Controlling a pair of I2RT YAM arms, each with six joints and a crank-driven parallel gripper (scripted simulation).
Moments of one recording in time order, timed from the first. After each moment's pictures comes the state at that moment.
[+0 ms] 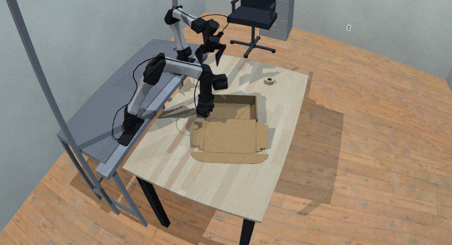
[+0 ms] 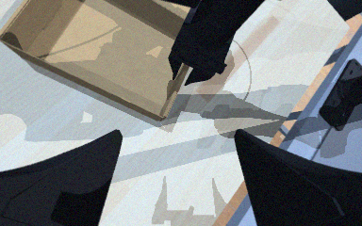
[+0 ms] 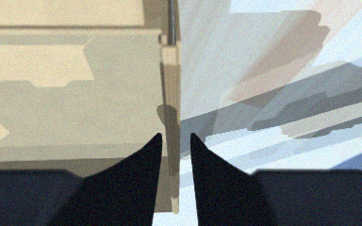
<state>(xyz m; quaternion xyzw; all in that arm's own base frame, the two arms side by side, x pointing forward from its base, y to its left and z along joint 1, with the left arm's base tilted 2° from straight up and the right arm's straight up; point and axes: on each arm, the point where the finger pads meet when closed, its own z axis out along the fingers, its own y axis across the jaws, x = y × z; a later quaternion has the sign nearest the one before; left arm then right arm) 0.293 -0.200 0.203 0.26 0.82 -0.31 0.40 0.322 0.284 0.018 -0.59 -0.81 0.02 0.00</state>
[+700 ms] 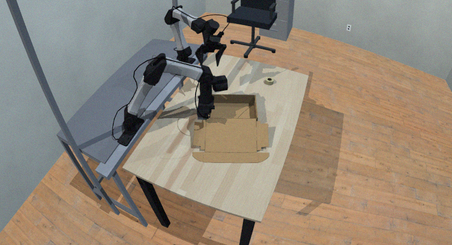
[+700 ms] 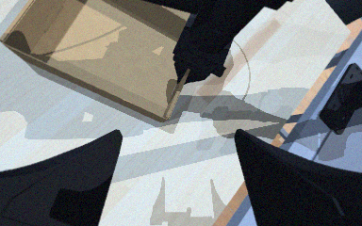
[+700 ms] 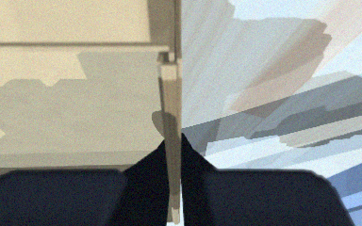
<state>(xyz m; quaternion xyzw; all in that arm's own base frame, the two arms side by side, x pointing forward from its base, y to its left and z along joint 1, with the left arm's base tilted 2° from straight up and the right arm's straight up) 0.295 -0.199 0.202 0.26 0.82 -0.31 0.40 0.323 0.283 0.010 -0.58 -0.82 0.01 0.00</state>
